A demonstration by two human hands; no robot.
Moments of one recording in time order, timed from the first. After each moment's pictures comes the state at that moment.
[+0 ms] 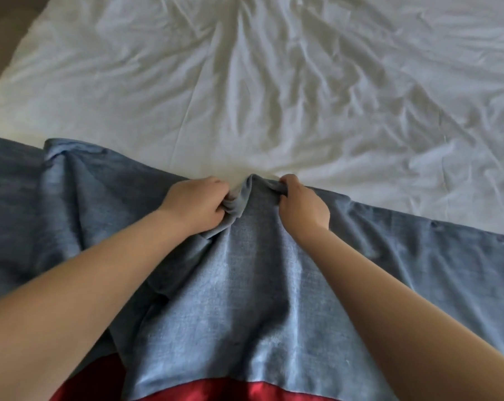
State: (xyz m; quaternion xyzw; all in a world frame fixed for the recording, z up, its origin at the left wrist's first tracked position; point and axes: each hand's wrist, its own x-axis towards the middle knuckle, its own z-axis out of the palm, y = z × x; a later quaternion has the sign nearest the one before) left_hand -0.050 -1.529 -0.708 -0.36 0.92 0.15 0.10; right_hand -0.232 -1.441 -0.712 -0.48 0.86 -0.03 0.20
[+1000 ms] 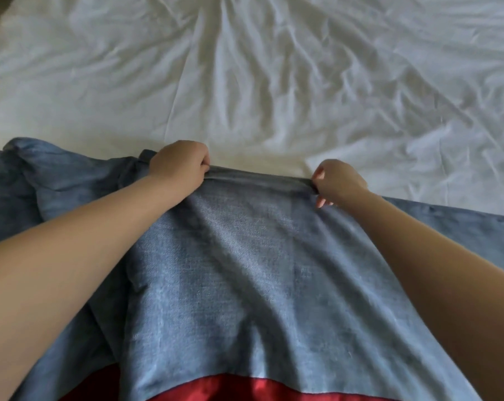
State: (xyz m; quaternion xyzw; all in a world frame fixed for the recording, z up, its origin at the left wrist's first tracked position) left_hand -0.066 -1.576 -0.706 -0.47 0.86 0.20 0.03; right_hand -0.306 -1.454 -0.698 -0.36 0.88 0.05 0.31
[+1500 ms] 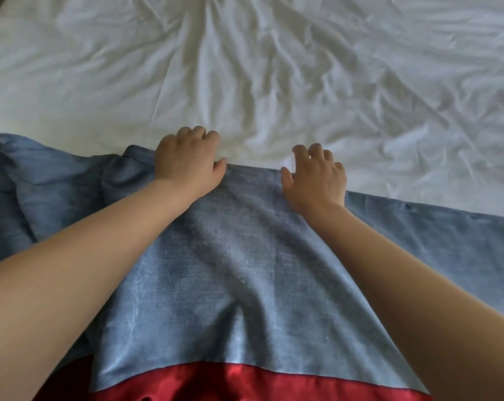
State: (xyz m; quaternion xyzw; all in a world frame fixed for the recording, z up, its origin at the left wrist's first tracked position) left_hand -0.103 -1.542 -0.685 -0.42 0.91 0.00 -0.01; right_hand -0.281 -1.428 -0.682 -0.52 0.85 0.03 0.04
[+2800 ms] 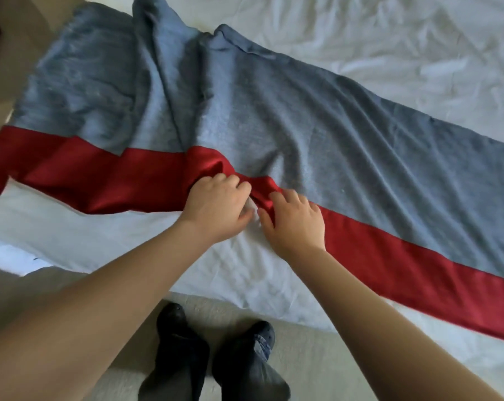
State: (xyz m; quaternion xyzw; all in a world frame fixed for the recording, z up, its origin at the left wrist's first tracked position) left_hand 0.066 -1.221 -0.656 -0.39 0.92 0.05 0.06; right_hand -0.075 -1.147 -0.670 -0.62 0.77 0.01 0.14
